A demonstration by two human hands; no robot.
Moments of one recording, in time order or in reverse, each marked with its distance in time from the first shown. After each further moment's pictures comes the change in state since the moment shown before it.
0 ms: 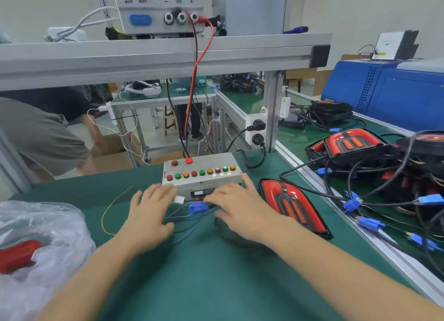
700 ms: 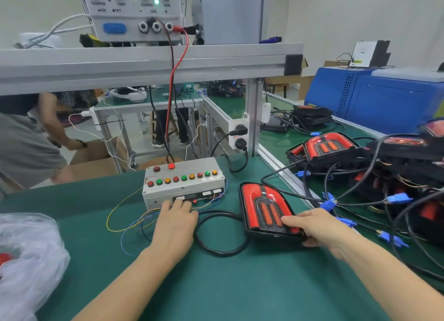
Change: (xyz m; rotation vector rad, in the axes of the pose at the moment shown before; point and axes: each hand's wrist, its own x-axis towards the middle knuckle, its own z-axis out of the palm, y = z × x) left_hand 0.014 0.082 0.024 0.298 0.129 0.220; right_hand -0.104 0.119 0.005 1.040 0.044 1.010
